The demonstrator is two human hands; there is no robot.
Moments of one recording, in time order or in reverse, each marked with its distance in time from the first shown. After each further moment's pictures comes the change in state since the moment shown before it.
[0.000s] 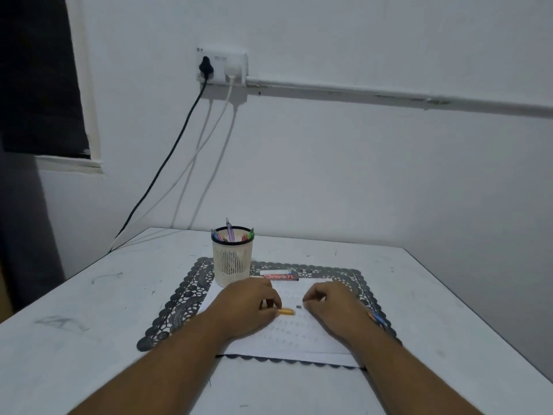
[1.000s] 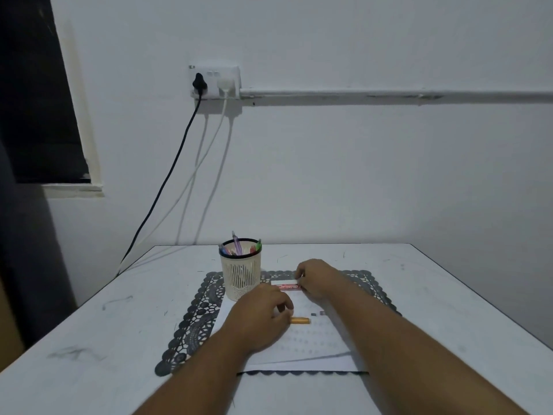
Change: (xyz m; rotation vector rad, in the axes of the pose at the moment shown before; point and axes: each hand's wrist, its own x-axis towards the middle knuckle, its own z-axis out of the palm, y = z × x) left_hand -0.001 -0.003 0.002 -0.085 0.096 -0.031; right_hand 0.111 -0.022 0.033 -0.328 -0.017 -0.033
